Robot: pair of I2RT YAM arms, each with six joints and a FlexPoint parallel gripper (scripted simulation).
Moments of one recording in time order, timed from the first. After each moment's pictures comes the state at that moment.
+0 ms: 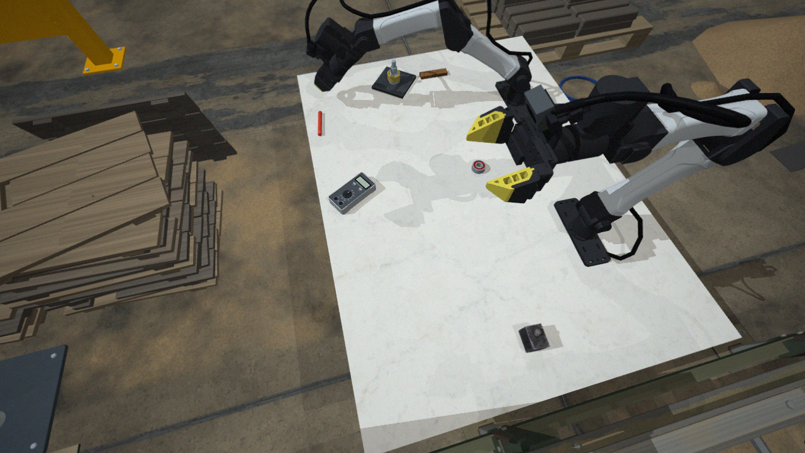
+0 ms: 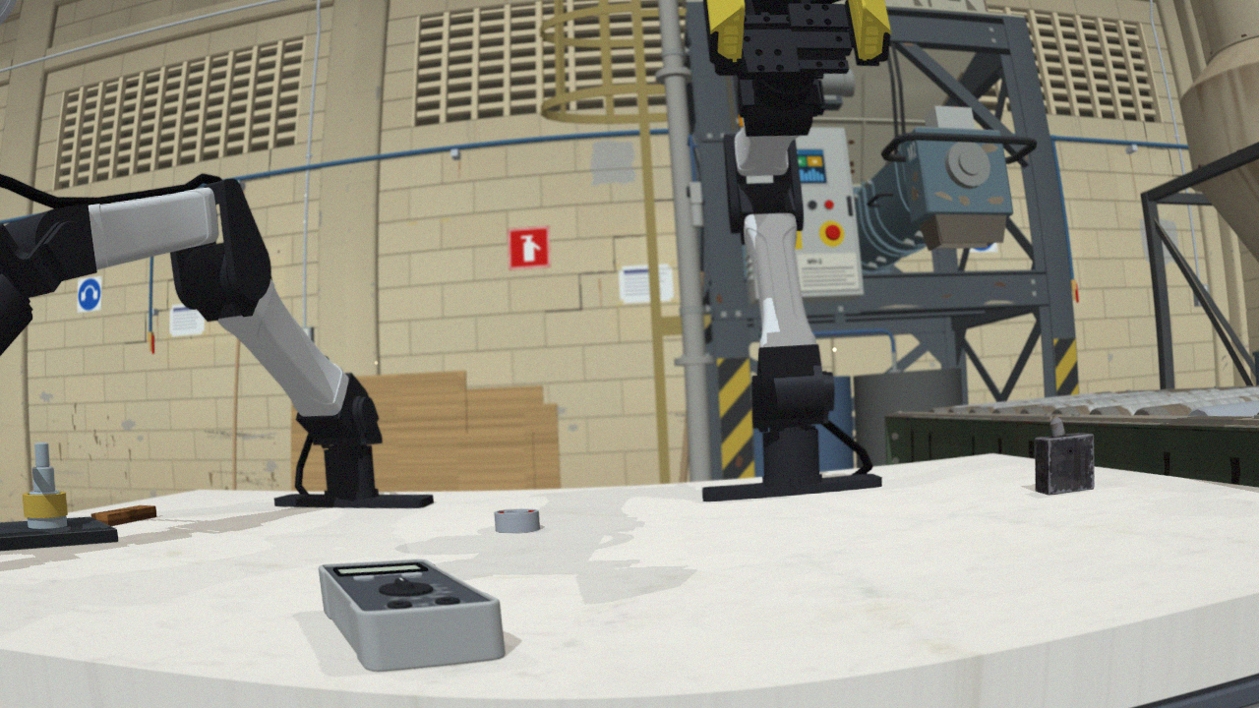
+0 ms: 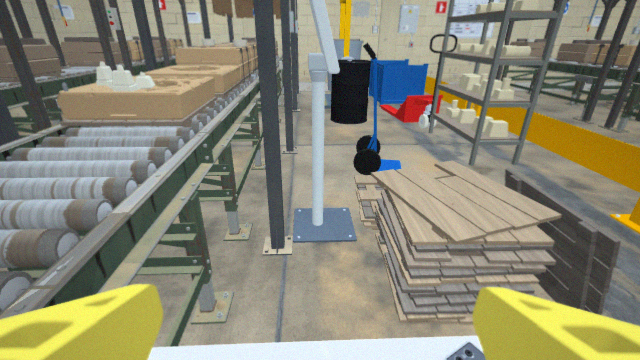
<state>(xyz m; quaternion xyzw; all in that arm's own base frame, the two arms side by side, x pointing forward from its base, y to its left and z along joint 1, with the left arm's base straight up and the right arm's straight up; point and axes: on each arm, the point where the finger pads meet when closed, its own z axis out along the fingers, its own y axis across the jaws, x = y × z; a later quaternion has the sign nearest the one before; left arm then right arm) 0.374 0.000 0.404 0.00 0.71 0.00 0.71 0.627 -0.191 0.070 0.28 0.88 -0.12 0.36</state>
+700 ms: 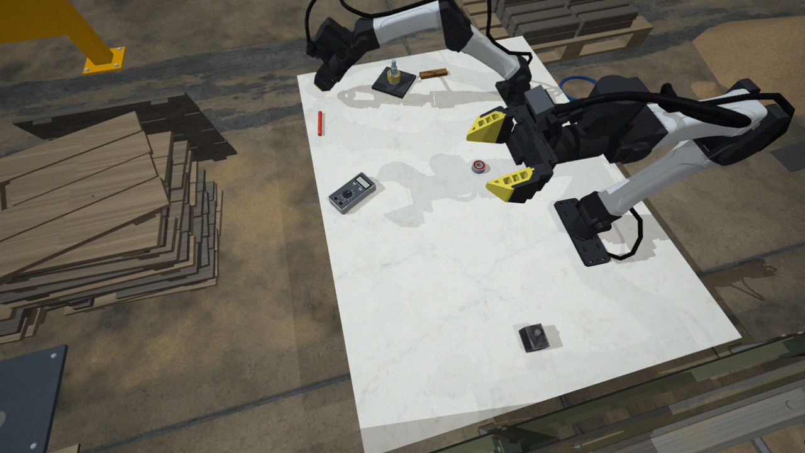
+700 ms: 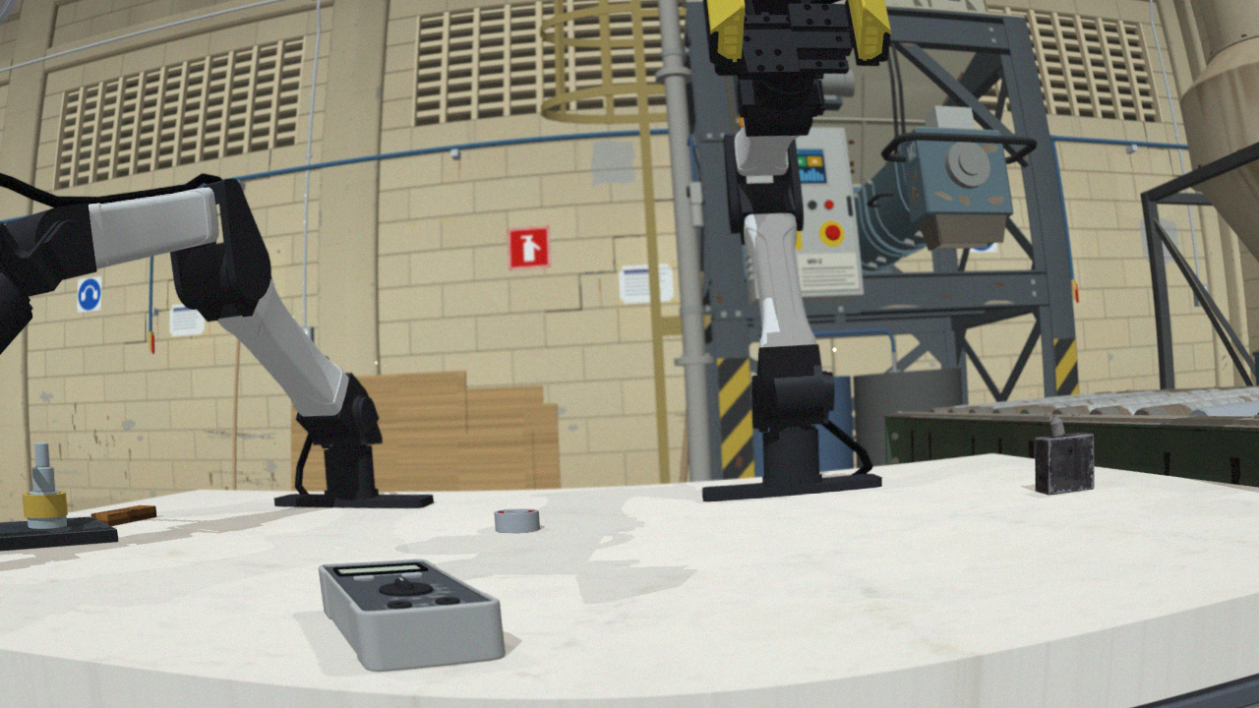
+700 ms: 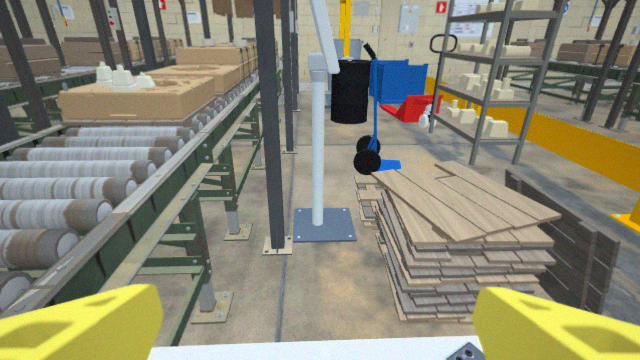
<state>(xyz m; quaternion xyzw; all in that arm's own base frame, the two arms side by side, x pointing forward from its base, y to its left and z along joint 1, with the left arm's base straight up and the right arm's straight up) 0.374 0.000 0.404 0.00 0.71 0.00 0.71 0.627 -0.191 0.071 0.28 0.88 -0.12 0.36</state>
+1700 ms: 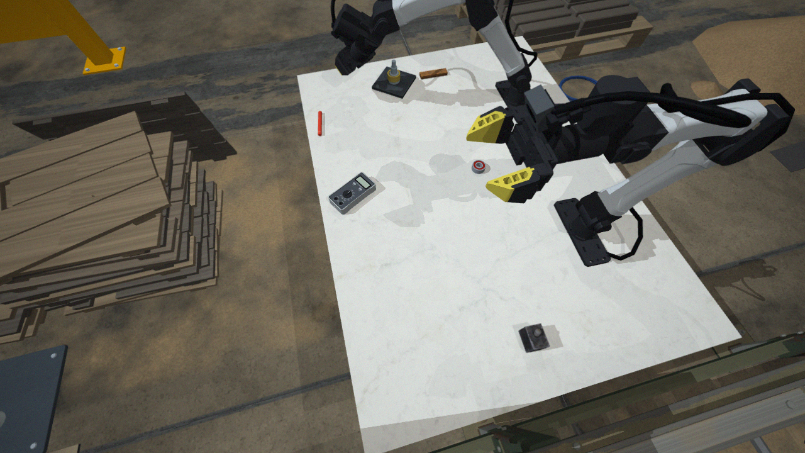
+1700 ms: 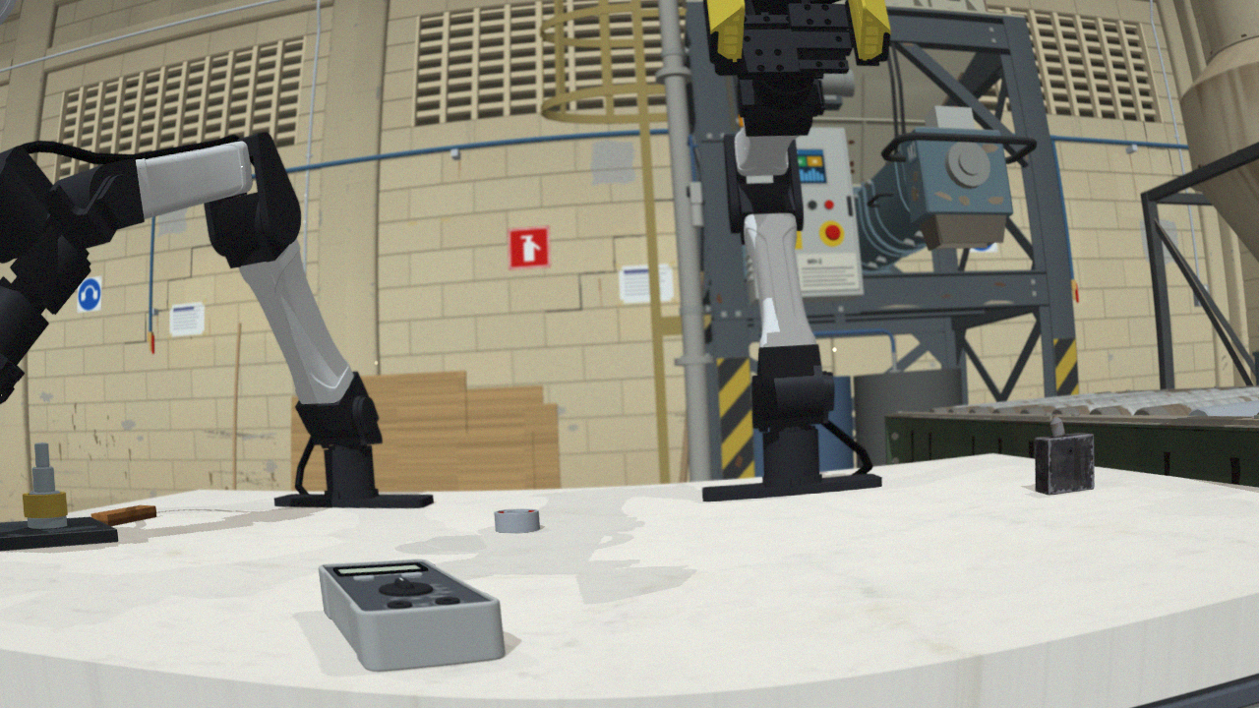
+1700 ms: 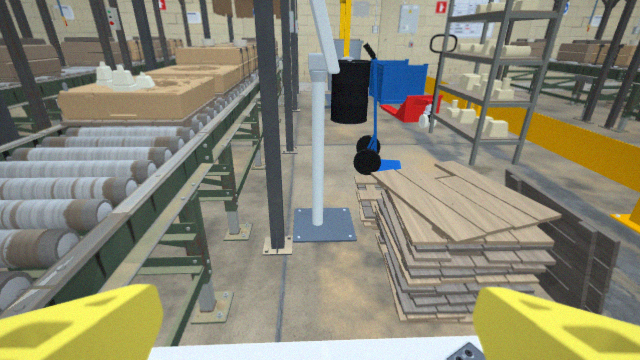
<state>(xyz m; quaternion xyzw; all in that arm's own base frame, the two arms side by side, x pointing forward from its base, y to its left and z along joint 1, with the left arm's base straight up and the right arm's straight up) 0.374 0.000 0.404 0.00 0.71 0.00 0.71 0.537 -0.198 0.106 0.42 0.83 -0.16 0.32</state>
